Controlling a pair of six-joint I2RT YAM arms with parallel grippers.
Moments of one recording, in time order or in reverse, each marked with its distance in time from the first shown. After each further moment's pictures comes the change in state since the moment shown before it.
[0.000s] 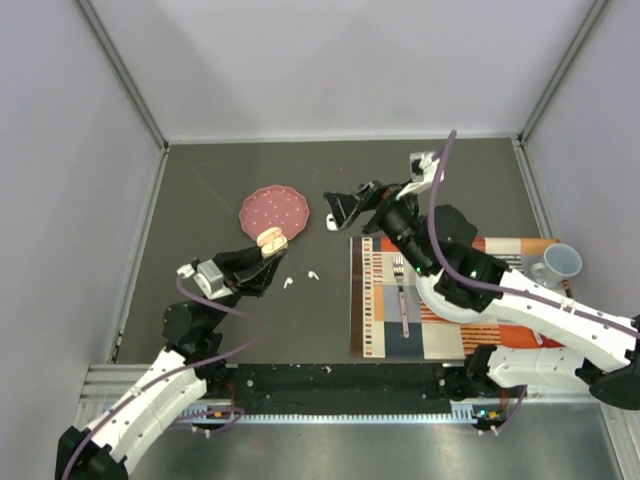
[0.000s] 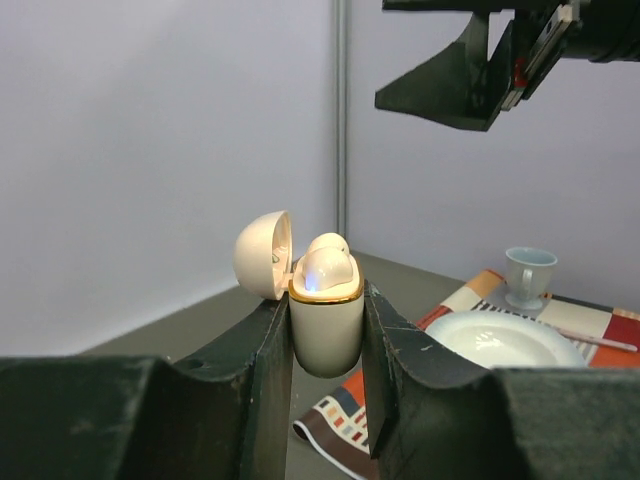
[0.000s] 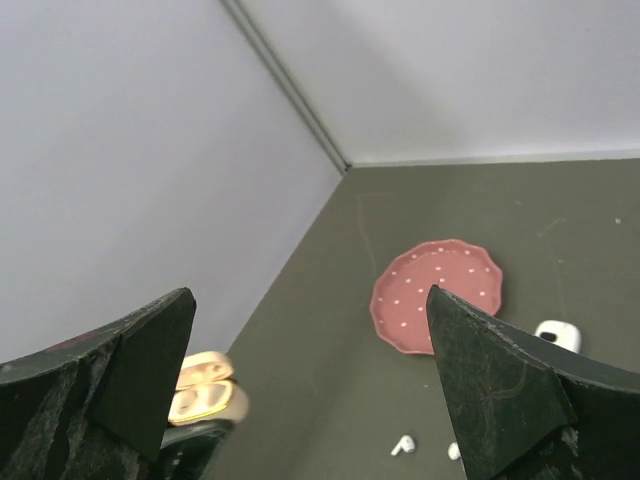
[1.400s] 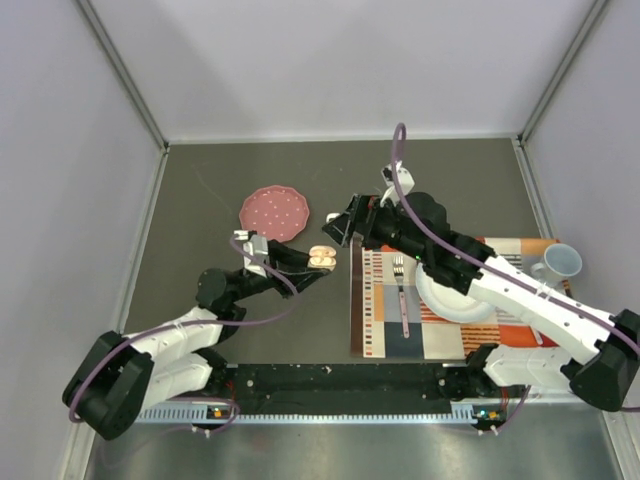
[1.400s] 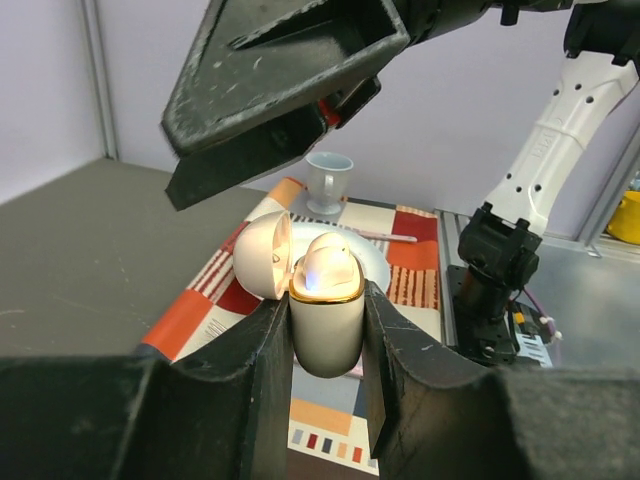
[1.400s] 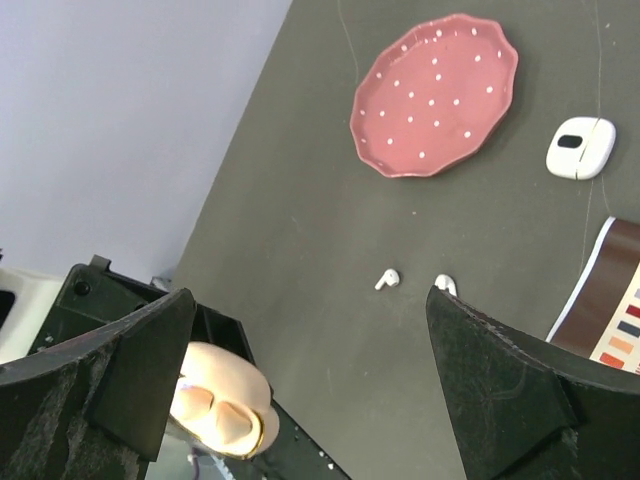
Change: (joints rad) left arm -0.034 0.612 0.117 0.414 0.424 -0.270; right arm -0.232 0.067 -0.028 -0.326 -0.431 0.230
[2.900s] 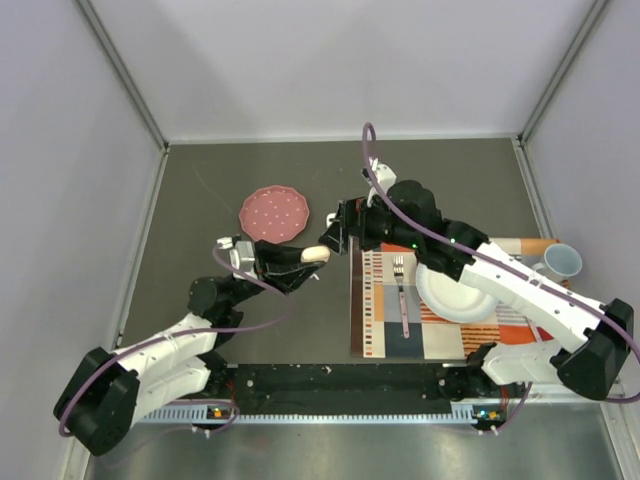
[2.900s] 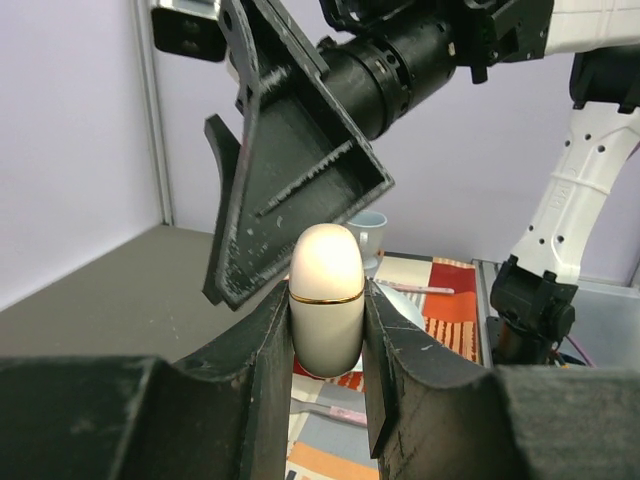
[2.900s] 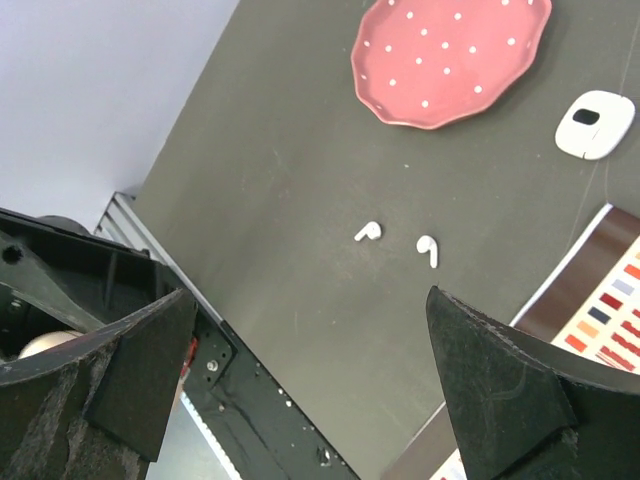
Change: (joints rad) left arm -0.037 -0.093 -0.001 0.002 -0.122 0.064; right arm -0.014 0.107 0.119 -0.156 -0.172 -0.154
